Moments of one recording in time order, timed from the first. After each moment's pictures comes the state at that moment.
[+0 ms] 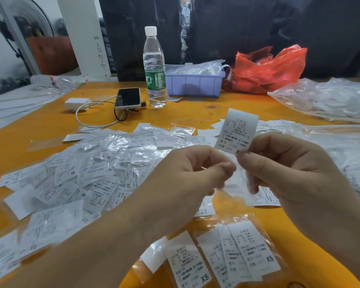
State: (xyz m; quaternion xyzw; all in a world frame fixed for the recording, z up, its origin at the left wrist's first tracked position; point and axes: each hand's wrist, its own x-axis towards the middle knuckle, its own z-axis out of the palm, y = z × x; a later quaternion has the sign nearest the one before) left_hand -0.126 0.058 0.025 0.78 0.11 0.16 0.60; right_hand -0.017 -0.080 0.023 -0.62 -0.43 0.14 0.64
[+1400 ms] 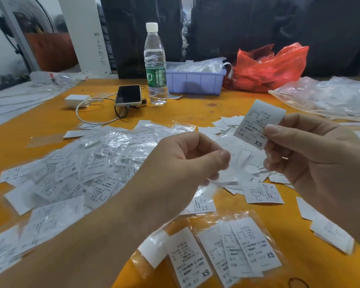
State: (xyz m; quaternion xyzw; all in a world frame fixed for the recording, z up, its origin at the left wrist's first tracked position) left_hand -0.130 0.062 0.032 0.75 0.10 0.20 0.62; right_hand 0.003 -0.083 0.040 -0.56 -0.34 0.21 0.73
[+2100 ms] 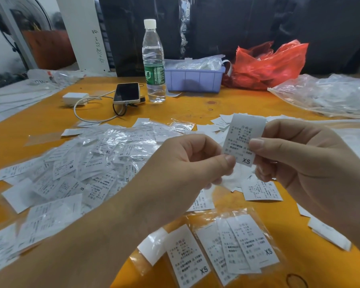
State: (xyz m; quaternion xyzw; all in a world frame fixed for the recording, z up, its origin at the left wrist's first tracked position) left_hand -0.130 0.058 0.032 0.76 0.09 0.16 0.62; right_hand -0.006 -0.085 0.037 -0.58 -0.40 0.23 0.67
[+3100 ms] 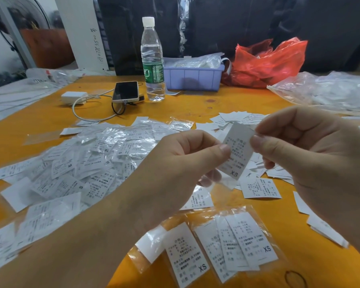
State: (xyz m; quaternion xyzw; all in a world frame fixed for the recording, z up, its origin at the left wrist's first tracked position) left_hand -0.130 0.060 0.032 0.74 0.07 0.16 0.65; right_hand -0.009 -0.087 0.032 -0.63 -0.45 0.02 0.63
